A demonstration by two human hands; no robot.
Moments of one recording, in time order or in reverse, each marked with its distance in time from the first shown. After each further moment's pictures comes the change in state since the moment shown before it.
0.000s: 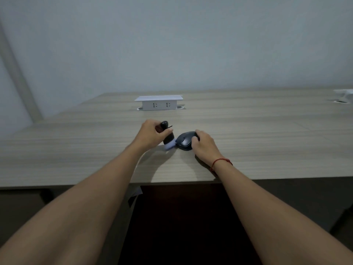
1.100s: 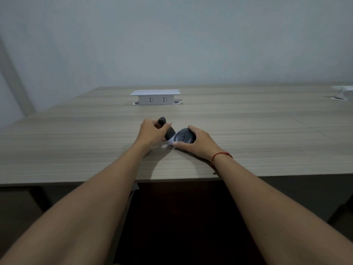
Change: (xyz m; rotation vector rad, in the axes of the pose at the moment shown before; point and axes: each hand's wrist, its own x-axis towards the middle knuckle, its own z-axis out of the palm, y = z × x) left_hand -0.003 0.007 0.026 -0.311 0.087 -0.217; right_hand -0.008 -0.004 -0.011 -0.005 -0.173 -0.058
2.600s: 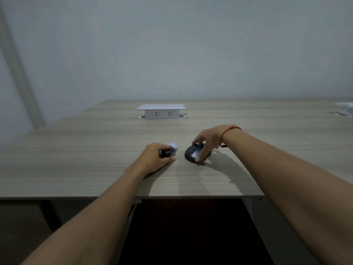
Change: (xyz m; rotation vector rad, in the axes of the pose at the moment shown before) left_hand -0.009 -0.023 -0.028 0.448 -0.240 0.248; right_hand 0.057 -0.044 -0.068 -0.794 -0.588 0.069
